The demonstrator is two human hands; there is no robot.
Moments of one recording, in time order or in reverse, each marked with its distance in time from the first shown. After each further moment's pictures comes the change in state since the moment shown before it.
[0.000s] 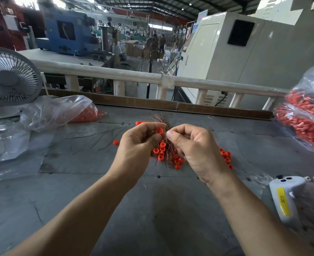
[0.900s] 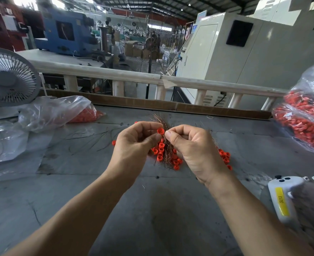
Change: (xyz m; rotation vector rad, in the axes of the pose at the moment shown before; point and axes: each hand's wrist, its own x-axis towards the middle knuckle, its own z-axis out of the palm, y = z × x) left_hand 0.002 -0.001 -0.002 -0.076 0.033 -0.010; right_hand 0.001 0.002 0.001 0.005 -0.006 -0.009
